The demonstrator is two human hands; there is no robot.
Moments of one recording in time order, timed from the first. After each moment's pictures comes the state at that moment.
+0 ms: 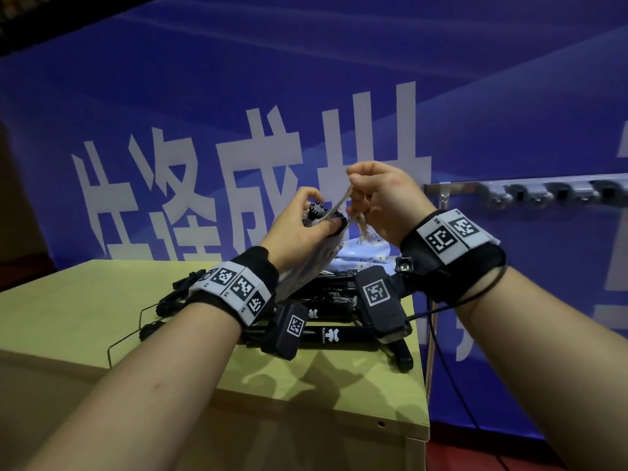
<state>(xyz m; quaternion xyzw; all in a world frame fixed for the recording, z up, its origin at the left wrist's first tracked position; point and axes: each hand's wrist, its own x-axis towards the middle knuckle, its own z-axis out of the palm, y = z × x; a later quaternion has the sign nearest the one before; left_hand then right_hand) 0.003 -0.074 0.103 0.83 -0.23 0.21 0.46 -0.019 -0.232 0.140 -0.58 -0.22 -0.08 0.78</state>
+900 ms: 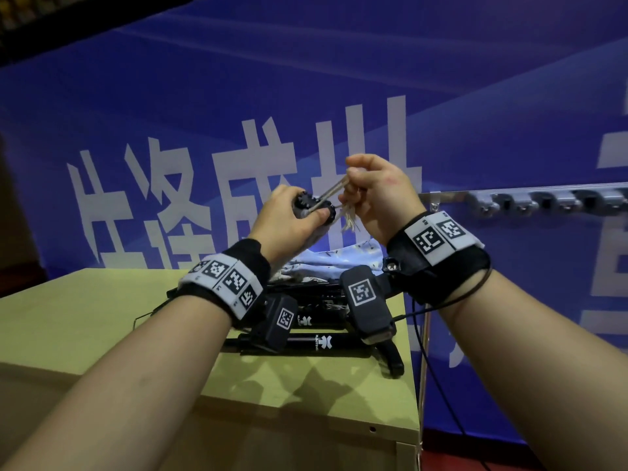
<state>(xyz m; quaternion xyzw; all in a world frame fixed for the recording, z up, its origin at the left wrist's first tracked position) -0.005 -0.078 0.128 0.85 -0.19 0.33 0.37 -0.030 -0.231 0.154 -0.51 -0.23 -0.12 0.82</state>
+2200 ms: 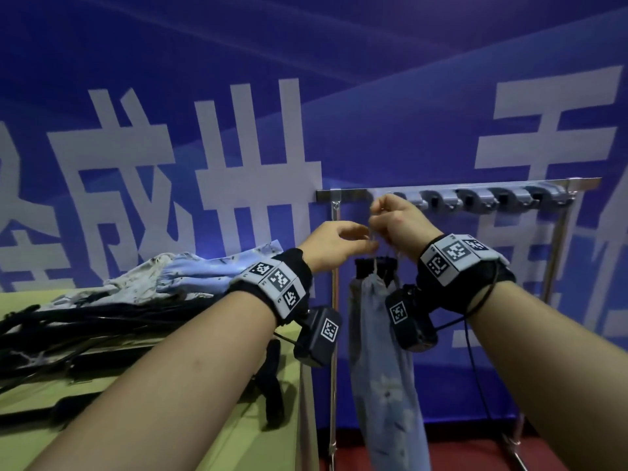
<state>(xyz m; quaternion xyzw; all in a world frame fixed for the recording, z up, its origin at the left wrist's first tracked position) 0.099 -0.305 0.079 0.82 -0.34 -0.01 0.45 0.059 -0.447 0.097 -0.78 -0.04 -0.22 0.59</state>
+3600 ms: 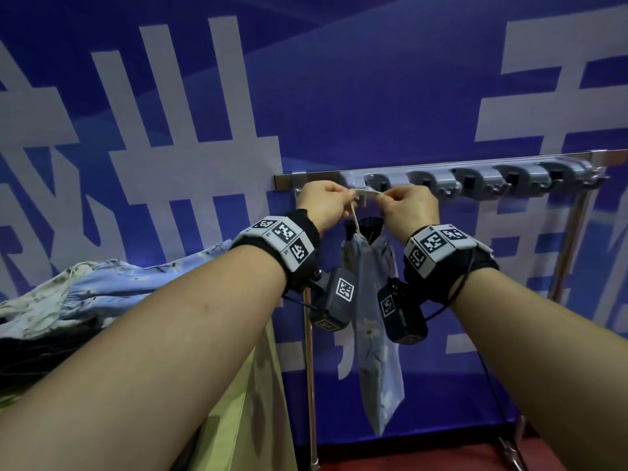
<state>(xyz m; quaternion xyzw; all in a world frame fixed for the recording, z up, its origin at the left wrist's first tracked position) 0.218 -0.416 0.083 0.77 -0.20 0.05 0.60 0.179 -0.542 0.061 -0.81 0.15 -0.38 0.43</state>
